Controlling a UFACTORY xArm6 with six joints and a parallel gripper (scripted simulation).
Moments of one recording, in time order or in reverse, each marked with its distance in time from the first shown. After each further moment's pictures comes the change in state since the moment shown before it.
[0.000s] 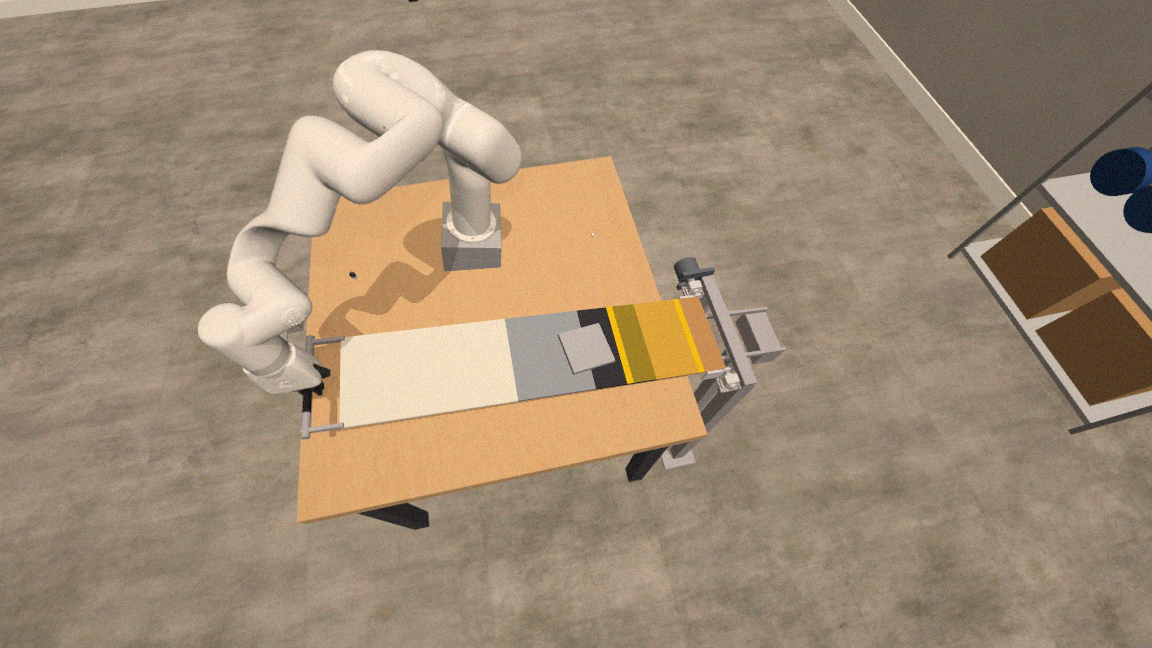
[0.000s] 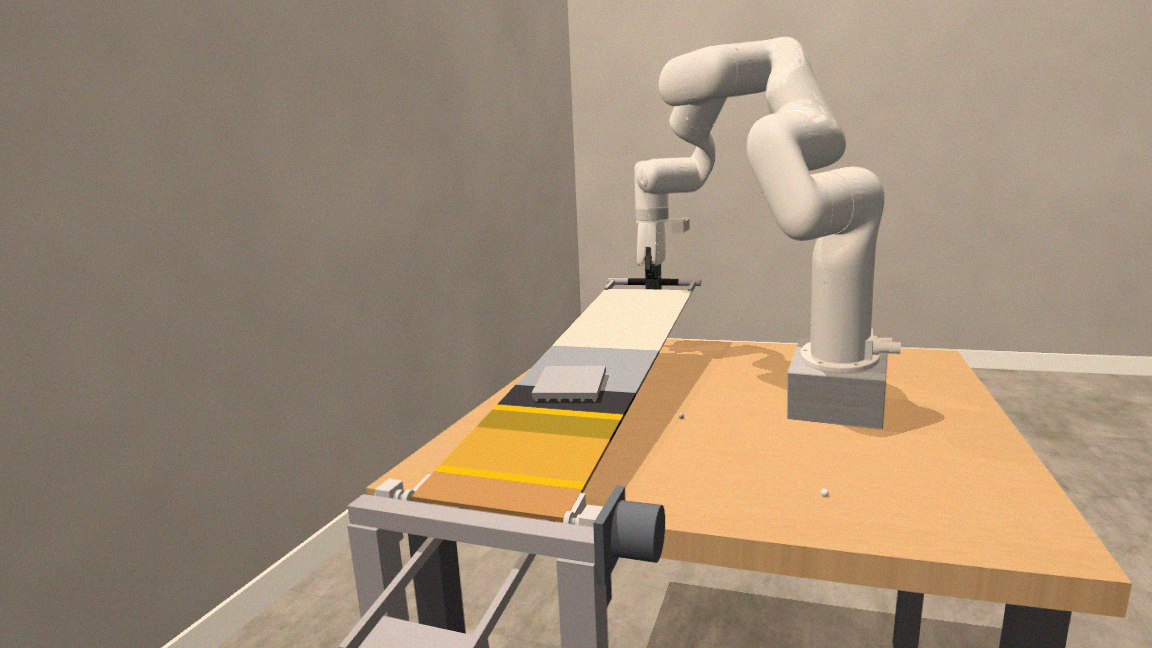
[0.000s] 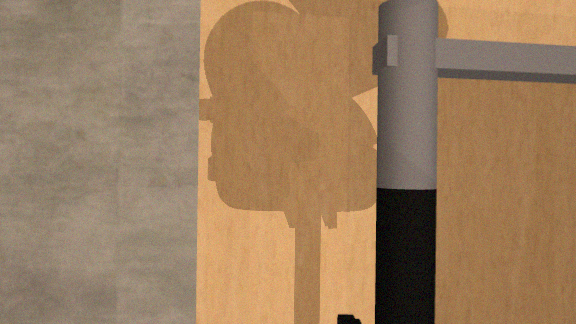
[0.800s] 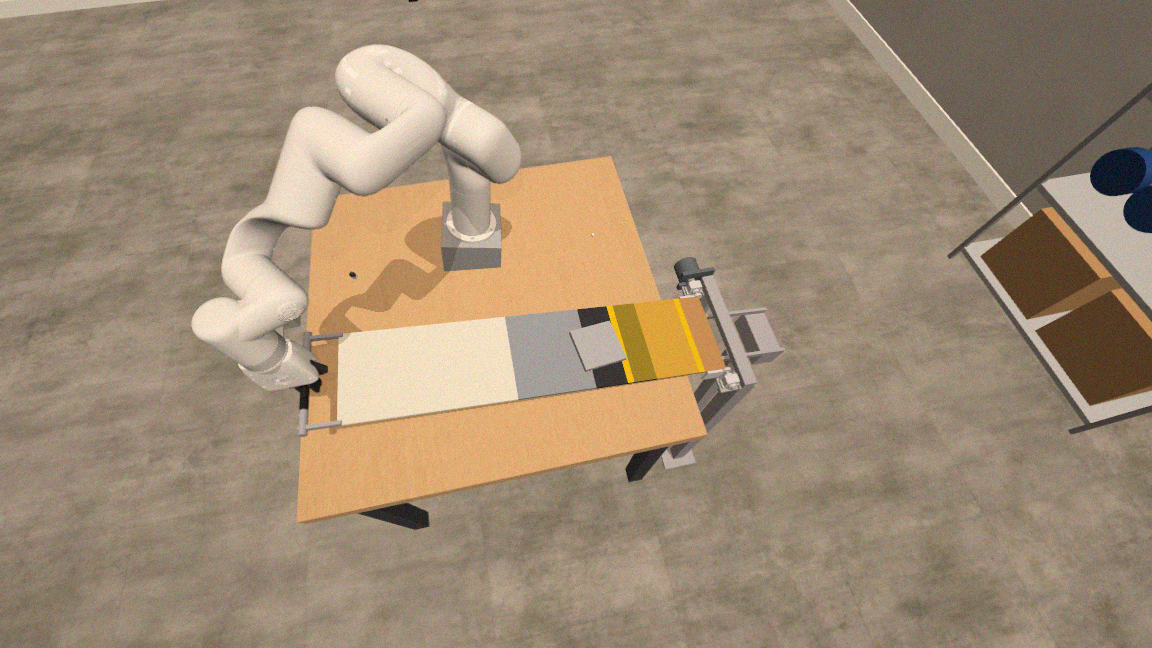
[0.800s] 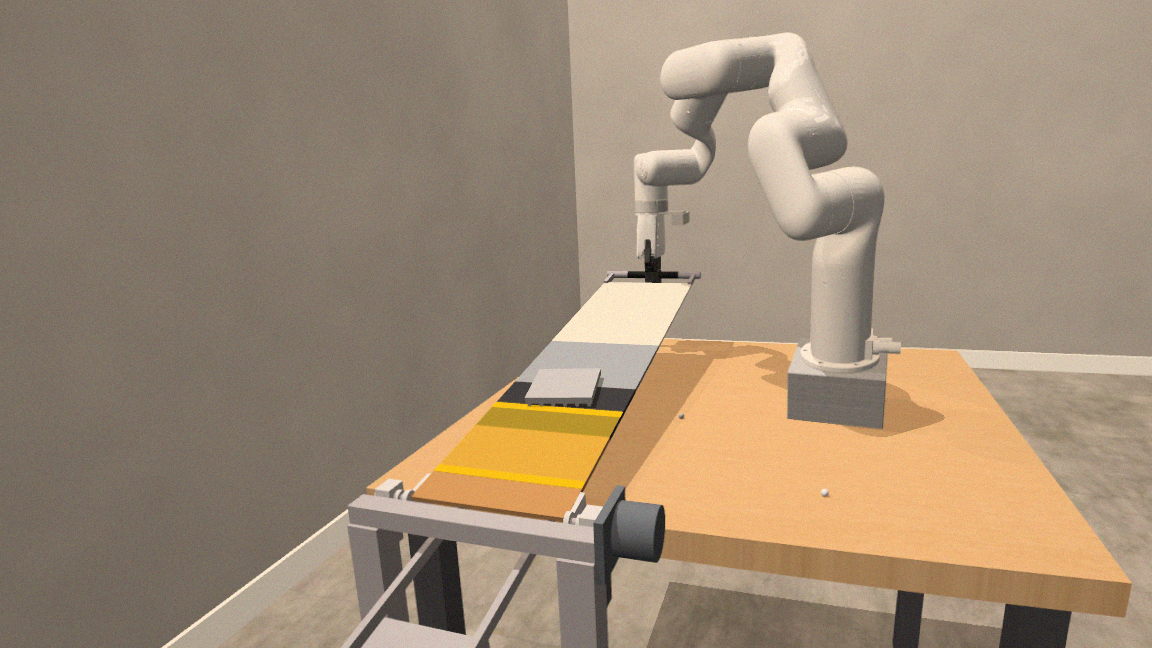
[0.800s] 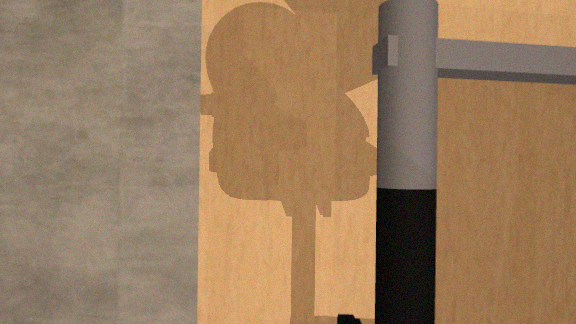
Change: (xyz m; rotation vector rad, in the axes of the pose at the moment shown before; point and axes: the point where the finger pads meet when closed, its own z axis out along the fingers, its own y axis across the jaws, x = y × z) arm 0.000 0.002 -0.017 0.000 0.000 0.000
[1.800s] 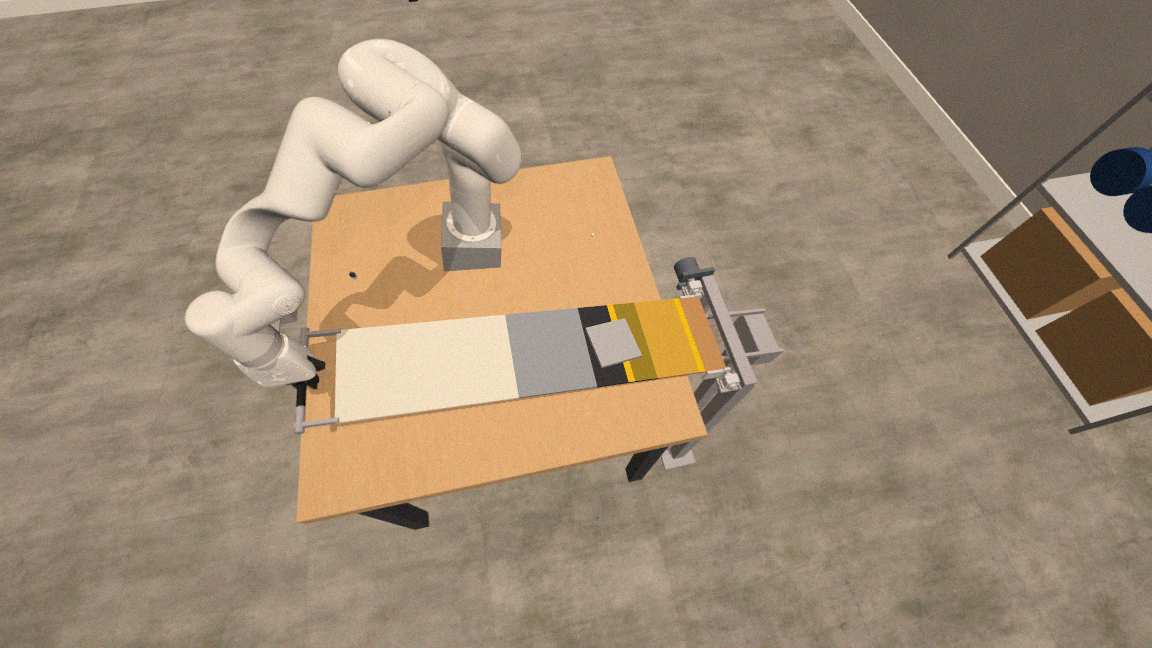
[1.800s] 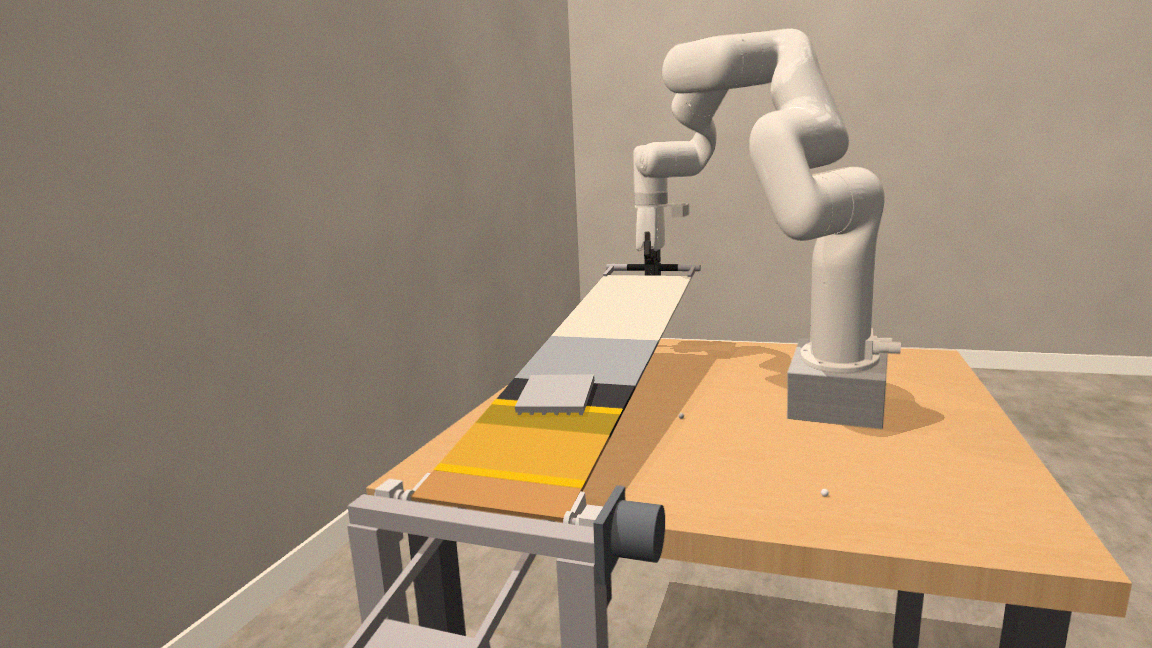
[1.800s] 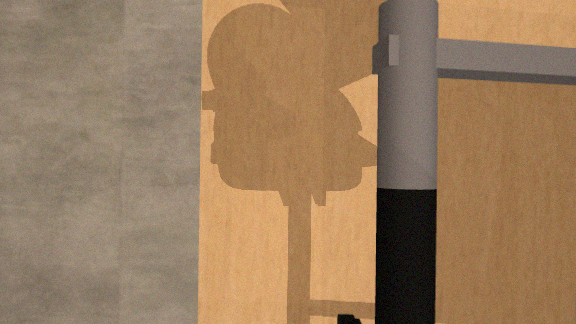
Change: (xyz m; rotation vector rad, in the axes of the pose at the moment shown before) arm 0.000 0.003 -0.018 0.000 0.000 0.000
